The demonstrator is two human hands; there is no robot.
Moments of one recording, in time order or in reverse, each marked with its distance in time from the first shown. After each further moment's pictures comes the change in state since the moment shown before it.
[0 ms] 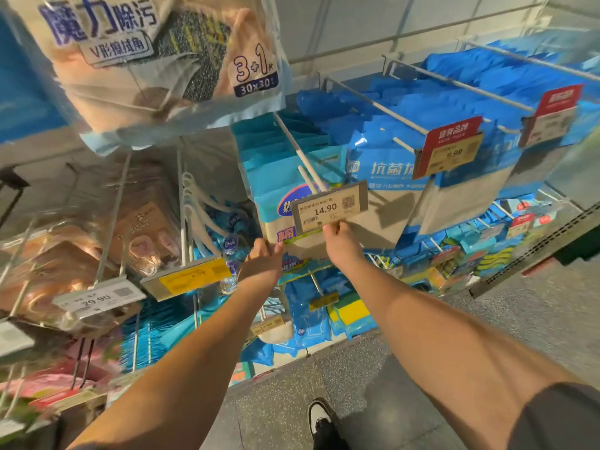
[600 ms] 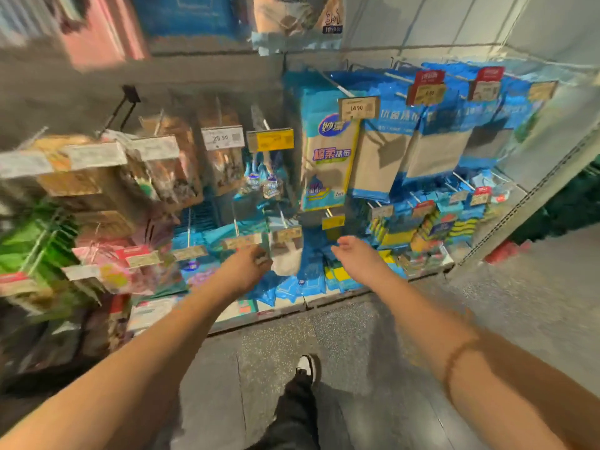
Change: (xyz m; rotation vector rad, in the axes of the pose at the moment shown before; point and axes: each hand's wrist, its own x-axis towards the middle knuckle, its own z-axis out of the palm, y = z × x) left_hand -0.272 -0.206 -0.050 0.164 -0.078 0.335; right_hand -0.323 0.111 0.012 -0.355 -0.125 -0.223
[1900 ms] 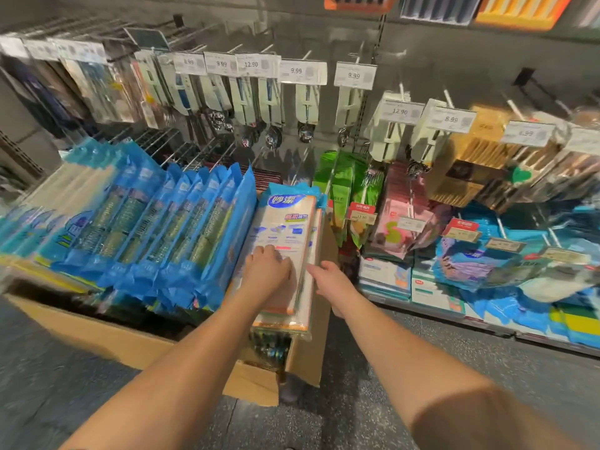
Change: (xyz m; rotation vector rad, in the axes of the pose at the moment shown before) left_hand -0.365 -0.614 -0.276 -0.190 0.303 -0.665; right_hand -0.249 -0.491 0.655 0.272 -0.567 0.077
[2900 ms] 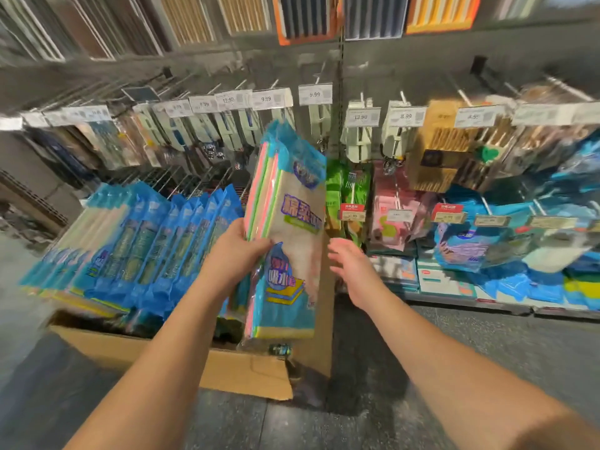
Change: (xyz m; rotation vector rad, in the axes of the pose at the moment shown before) left_hand -0.091 0.034 -0.102 -0.451 0.071 0.167; right_hand -0.066 -0.006 -0.048 0.539 0.050 -0.297
